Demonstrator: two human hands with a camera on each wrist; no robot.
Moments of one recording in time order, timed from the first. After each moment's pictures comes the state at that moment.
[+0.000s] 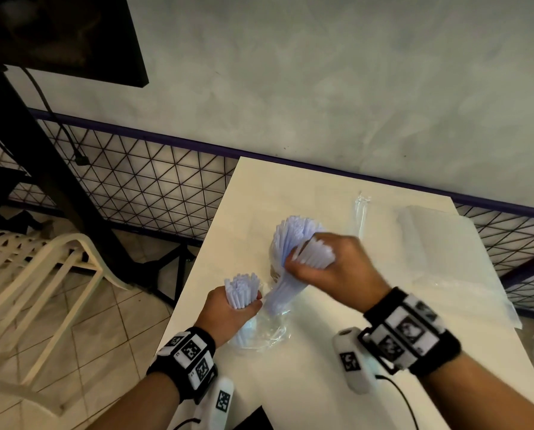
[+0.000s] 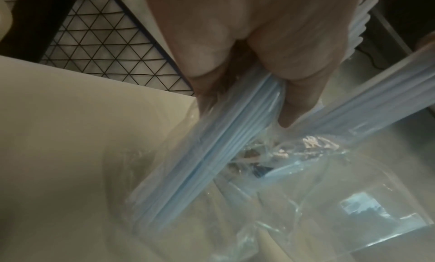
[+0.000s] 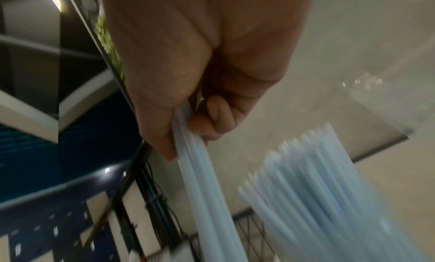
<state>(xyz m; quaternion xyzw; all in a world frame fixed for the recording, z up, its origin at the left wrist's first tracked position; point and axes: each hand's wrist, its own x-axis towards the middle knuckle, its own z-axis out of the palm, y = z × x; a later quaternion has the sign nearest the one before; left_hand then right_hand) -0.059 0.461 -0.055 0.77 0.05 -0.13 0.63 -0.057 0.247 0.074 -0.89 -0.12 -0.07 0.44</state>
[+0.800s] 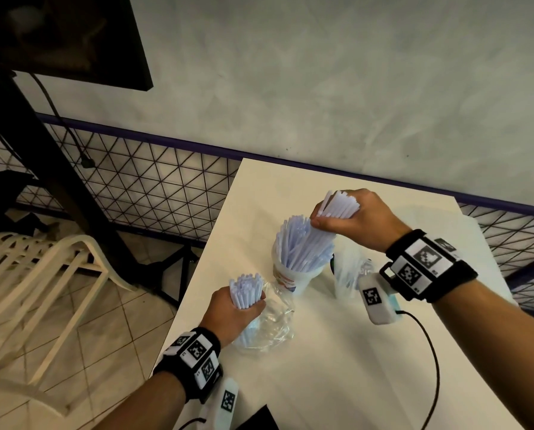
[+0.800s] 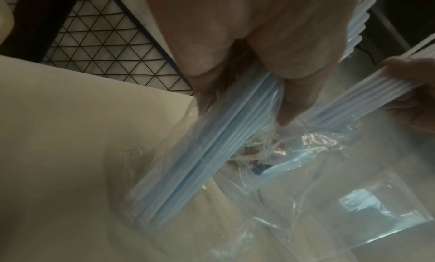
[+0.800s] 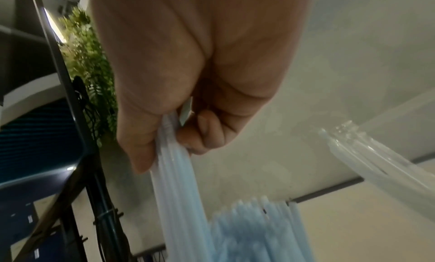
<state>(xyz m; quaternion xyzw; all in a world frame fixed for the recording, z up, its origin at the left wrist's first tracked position) -0.063 0.456 -0.047 0.78 0.05 -0.13 0.61 0.007 0.200 0.102 -0.91 -0.10 -0.01 0.41</state>
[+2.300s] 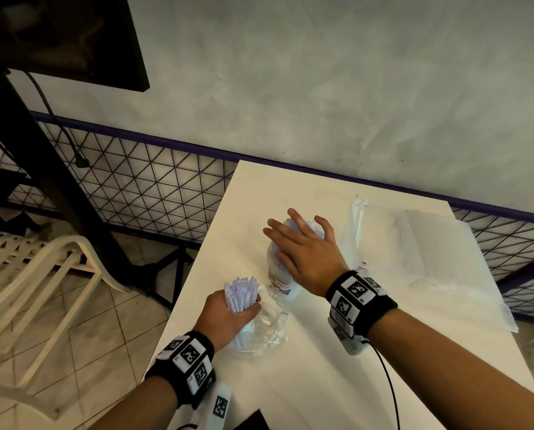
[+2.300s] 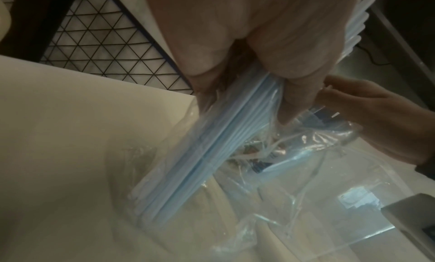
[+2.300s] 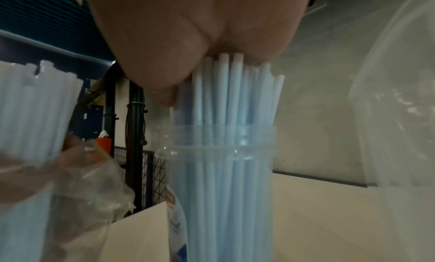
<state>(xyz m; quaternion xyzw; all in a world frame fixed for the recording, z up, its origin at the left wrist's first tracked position) -0.061 0.458 -0.058 0.78 0.05 -0.12 0.61 -0.009 0.247 0.021 -0.97 -0.24 -0.09 0.00</state>
